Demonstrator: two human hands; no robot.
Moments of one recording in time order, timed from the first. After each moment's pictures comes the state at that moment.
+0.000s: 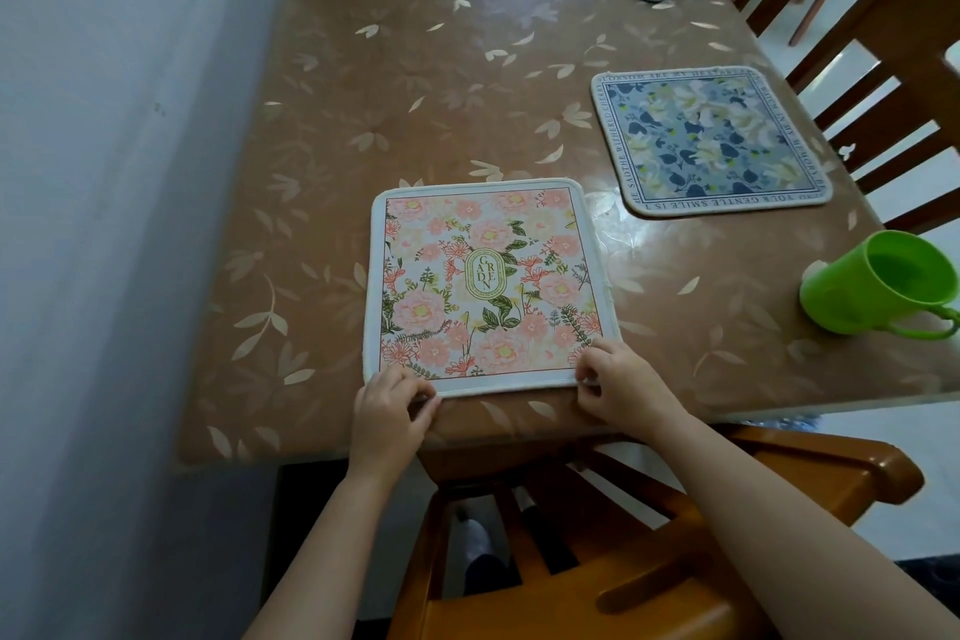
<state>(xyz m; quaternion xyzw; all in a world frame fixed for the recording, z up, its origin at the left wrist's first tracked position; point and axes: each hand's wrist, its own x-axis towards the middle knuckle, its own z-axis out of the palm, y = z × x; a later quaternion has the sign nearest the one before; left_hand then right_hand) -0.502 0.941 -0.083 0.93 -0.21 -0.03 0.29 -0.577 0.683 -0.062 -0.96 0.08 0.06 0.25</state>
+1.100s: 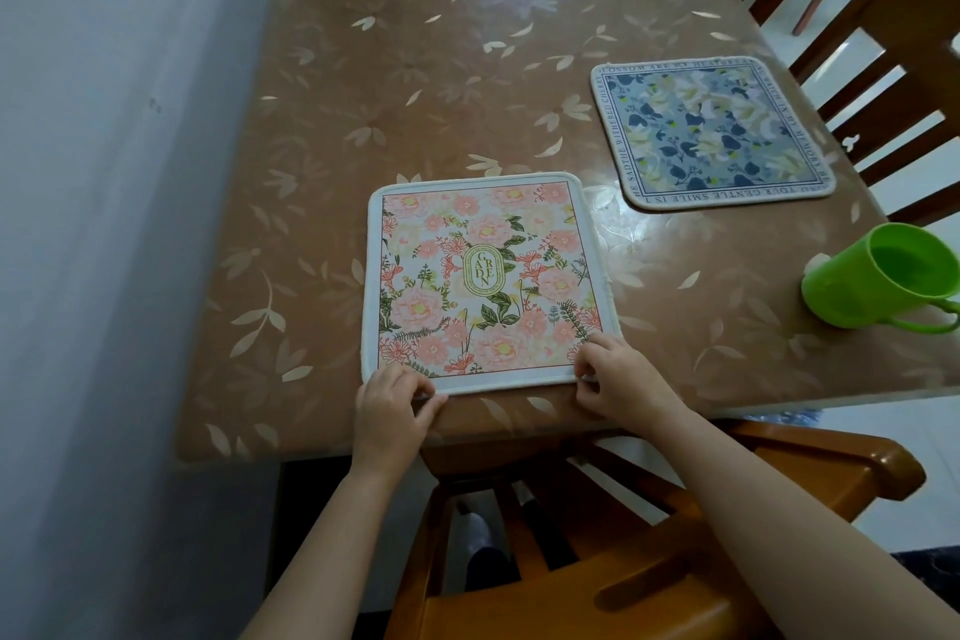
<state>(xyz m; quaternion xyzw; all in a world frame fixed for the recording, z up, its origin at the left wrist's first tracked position) -0.503 0.937 -0.088 0.94 -0.20 -0.04 0.27 -0.576 0.680 -0.066 -0.97 0.06 0.07 0.23</state>
